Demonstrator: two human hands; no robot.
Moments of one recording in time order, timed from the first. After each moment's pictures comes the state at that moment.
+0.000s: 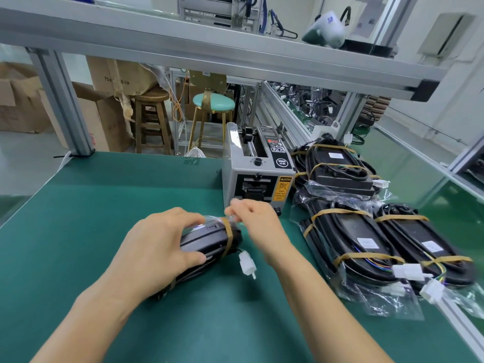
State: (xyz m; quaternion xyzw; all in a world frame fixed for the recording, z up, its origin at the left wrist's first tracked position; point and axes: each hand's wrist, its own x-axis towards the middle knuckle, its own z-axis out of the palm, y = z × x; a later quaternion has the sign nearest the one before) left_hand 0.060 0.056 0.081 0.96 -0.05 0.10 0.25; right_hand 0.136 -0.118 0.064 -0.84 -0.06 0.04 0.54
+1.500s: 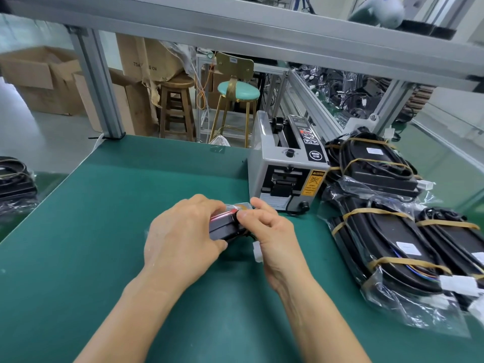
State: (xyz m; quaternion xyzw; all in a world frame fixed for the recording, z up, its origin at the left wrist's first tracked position) left_hand 0.055 0.050 0.068 0.96 0.05 0.15 0.21; right_hand 0.091 -0.091 0.054 -0.66 0.00 0.09 0.74
